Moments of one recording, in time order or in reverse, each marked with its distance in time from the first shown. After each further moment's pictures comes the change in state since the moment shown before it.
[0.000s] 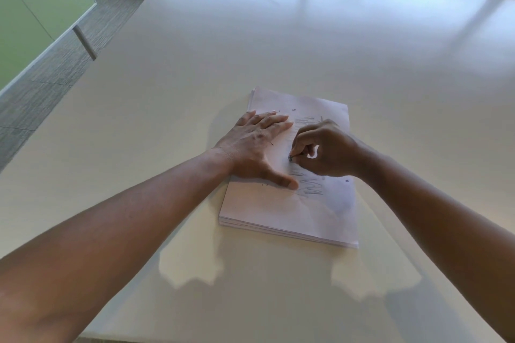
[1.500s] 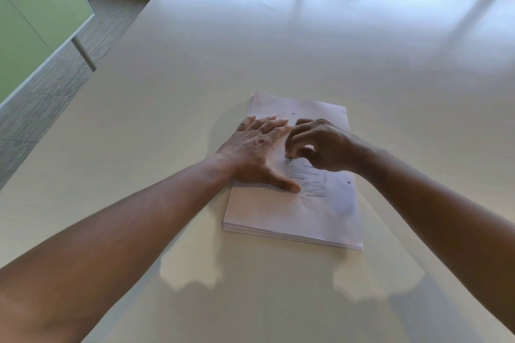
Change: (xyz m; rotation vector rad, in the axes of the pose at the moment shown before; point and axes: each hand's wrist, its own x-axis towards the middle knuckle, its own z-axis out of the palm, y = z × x) left_hand 0.001 0.000 -0.001 0.004 0.000 0.020; right_hand 0.015 0.016 0.000 -0.056 -0.033 -0.183
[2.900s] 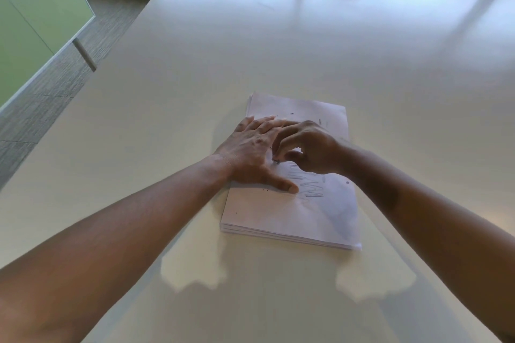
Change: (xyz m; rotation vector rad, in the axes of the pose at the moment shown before) left_hand 0.001 0.001 0.000 -0.013 0.009 0.010; right_hand 0.012 -0.008 0.012 0.090 0.086 -0.060
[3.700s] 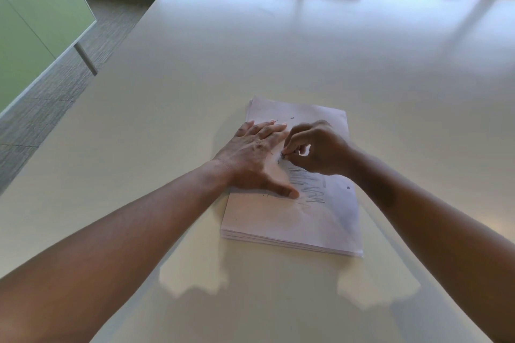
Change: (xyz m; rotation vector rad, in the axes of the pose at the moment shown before) left_hand 0.000 -0.001 -0.001 0.023 -0.038 -0.014; right_hand -0.013 0.008 -0.005 -0.003 0.102 0.216
